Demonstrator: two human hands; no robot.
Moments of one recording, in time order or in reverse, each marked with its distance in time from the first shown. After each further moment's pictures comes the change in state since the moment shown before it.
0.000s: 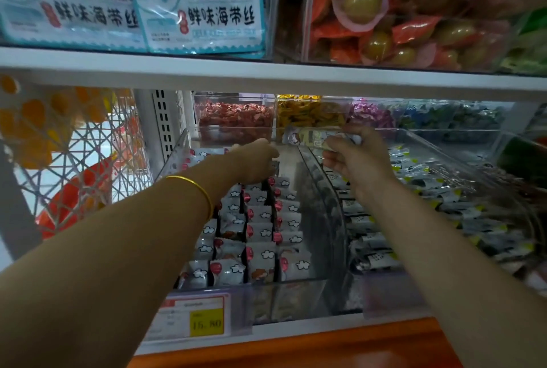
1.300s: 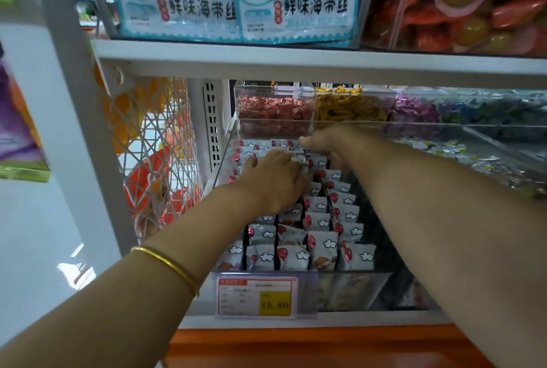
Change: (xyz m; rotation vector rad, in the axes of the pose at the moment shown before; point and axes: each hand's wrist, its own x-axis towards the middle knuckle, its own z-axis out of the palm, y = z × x) left_hand -0.087 -0.007 0.004 0.024 0.017 -0.082; right_hand 0.049 0.017 0.110 -1.232 -0.474 0.204
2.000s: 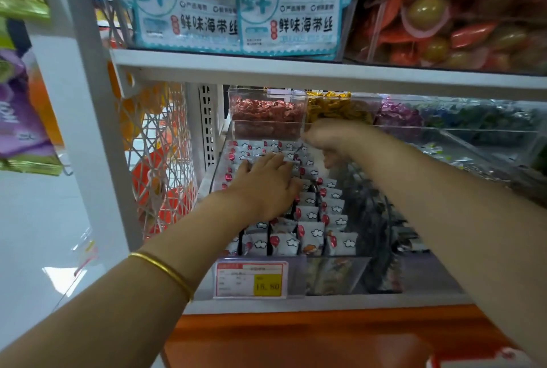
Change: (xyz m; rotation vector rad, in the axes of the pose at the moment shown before) left_hand -0.019 0.007 0.004 -0.025 0.004 -0.030; right_hand -0.076 -0.014 -0.016 0.185 0.060 0.078
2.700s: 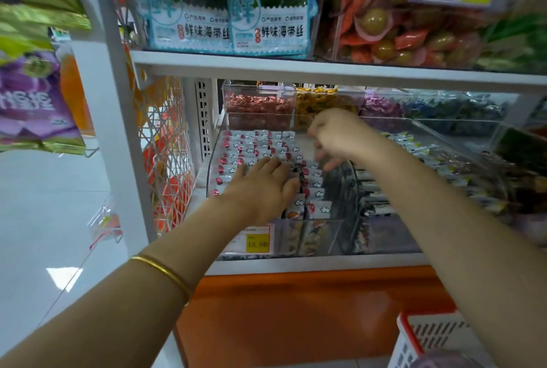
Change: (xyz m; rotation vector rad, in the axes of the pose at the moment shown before) left_hand -0.056 0.036 -0.008 -0.058 -0.006 0.003; right_hand -0.095 0.029 -0.015 0.040 0.134 -0.211
